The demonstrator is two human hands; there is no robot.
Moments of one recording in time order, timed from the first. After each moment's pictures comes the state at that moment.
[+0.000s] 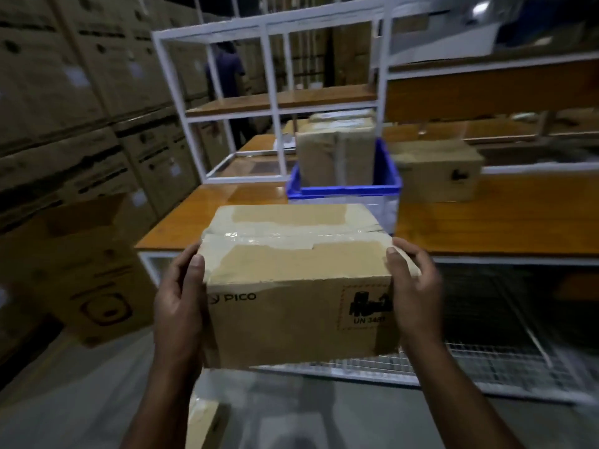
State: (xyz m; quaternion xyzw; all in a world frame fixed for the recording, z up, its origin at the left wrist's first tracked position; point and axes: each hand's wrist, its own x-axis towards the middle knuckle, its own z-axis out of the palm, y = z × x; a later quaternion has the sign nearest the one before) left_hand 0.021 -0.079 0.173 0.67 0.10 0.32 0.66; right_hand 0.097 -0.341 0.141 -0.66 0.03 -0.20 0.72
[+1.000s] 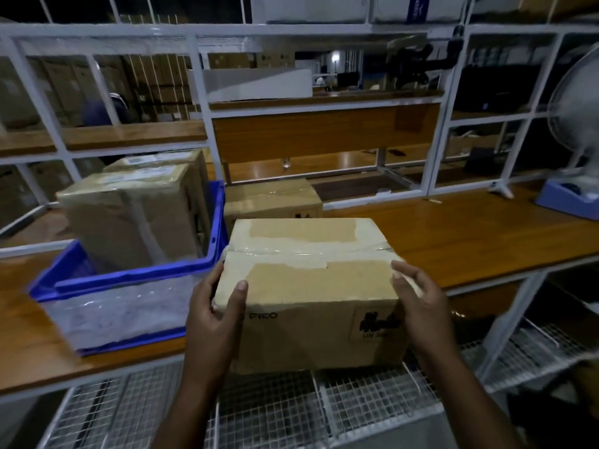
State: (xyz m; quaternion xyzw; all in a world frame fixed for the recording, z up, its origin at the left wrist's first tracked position) left_hand 0.301 -0.406 0.127 0.73 -0.05 0.19 0.65; right_hand 0.264 -0.689 0.118 -0.69 0.13 -0.28 0.66
